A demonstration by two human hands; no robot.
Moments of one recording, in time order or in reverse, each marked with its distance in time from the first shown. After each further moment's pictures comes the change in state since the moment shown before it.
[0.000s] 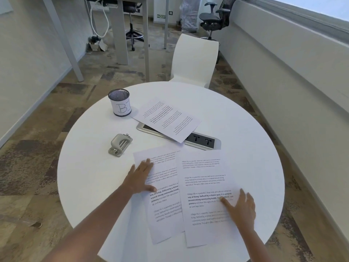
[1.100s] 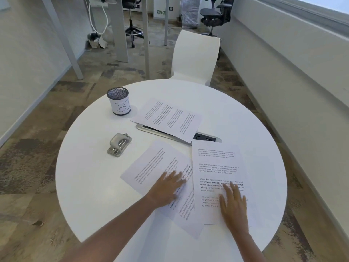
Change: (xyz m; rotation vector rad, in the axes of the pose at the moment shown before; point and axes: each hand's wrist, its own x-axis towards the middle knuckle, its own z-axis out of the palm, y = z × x) left_hand -0.004 0.075 0.017 0.134 -0.003 0.341; right_hand -0.001 -0.002 0.023 -0.106 0.128 -0.407
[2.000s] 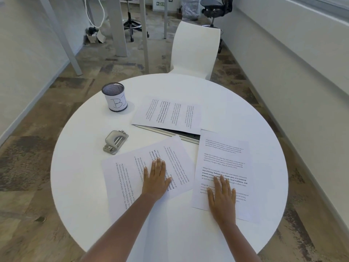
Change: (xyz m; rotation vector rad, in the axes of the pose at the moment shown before) left_hand 0.018 -0.009 0.022 -0.056 0.095 -0.445; right_hand 0.010 -0.014 0.023 0.029 -0.069 0.035
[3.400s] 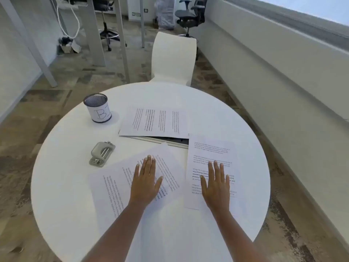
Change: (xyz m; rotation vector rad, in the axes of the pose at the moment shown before) left_hand -0.022 -0.003 -0.045 -0.055 0.297 0.126; right_hand 0.012 -0.037 -0.039 -0.115 0.204 -0.055
